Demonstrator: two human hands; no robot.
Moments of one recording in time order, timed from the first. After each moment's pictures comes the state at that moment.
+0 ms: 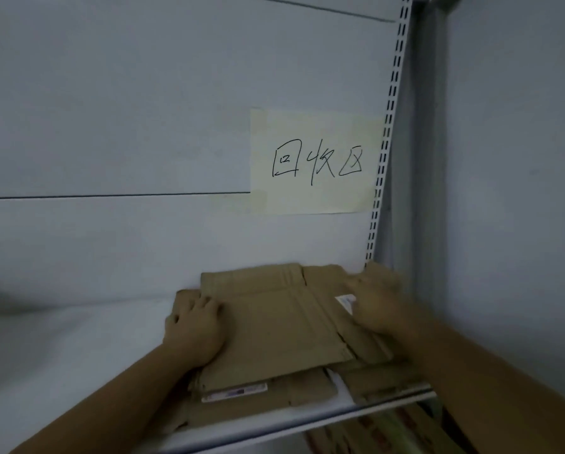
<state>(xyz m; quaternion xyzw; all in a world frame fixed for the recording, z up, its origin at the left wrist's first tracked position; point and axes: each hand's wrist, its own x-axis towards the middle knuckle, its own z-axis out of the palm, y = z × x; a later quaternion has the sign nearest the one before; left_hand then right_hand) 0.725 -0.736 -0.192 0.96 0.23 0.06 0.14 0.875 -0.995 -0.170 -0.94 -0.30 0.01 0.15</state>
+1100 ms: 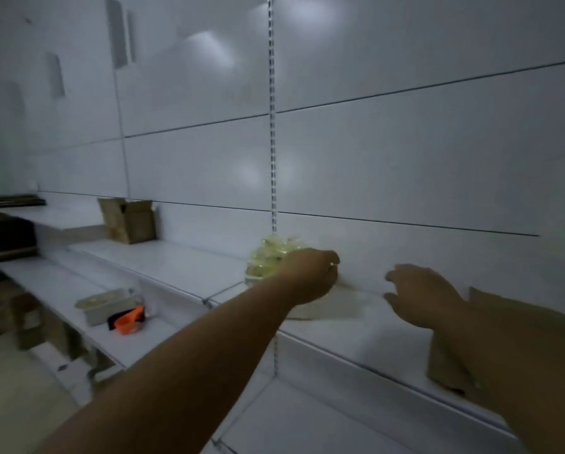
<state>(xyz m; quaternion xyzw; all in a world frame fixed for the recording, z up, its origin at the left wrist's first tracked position) 0.449 -0.705 -0.057 0.90 0.35 0.24 -0.03 0.645 -0.784 -0.091 -0.78 -0.60 -0.17 0.08</state>
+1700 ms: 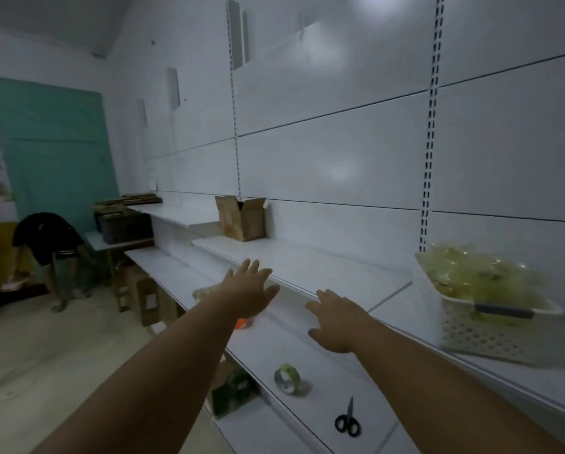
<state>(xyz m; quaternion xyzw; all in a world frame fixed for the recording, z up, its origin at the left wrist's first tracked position) 0.091 -0.508 -0.103 0.81 0.58 0.09 -0.05 0.285 -0.548 -0.142 -0.60 -0.80 -0.04 0.02</state>
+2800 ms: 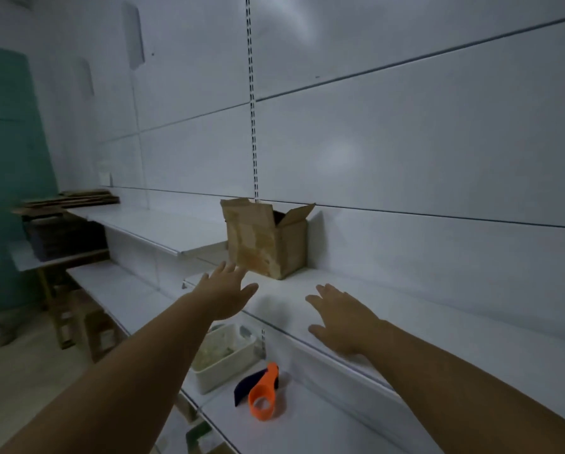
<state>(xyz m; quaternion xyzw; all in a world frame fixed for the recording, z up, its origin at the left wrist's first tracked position) -0.115 -0.014 -0.111 0.82 0.56 0.11 -0.03 0.107 -0.084 -0.145 -0.64 -0.77 -0.05 0.03</state>
